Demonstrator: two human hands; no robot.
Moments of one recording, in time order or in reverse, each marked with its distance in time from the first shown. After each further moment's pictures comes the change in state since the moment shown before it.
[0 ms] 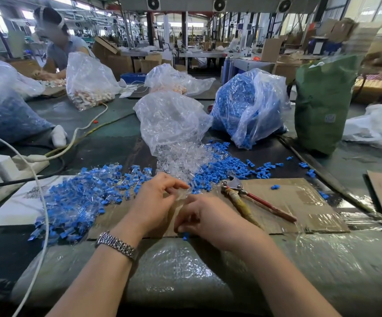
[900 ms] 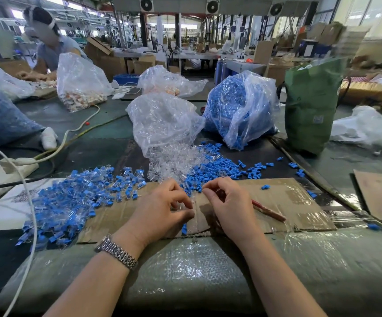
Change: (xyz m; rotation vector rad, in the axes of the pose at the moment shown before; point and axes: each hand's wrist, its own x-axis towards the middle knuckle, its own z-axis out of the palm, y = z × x) left_hand -0.008 0.013 0.014 0.178 -0.123 0.169; right_hand -0.011 0.053 0.011 0.262 0.714 0.183
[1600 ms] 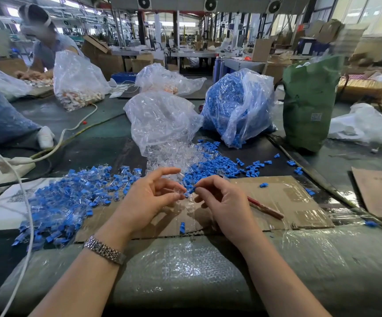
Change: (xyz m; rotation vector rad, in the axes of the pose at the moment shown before) left_hand 0.002 -0.008 -0.016 -0.768 -0.009 -0.216; right_hand -0.005 -0.006 0.000 0.320 -0.113 0.041
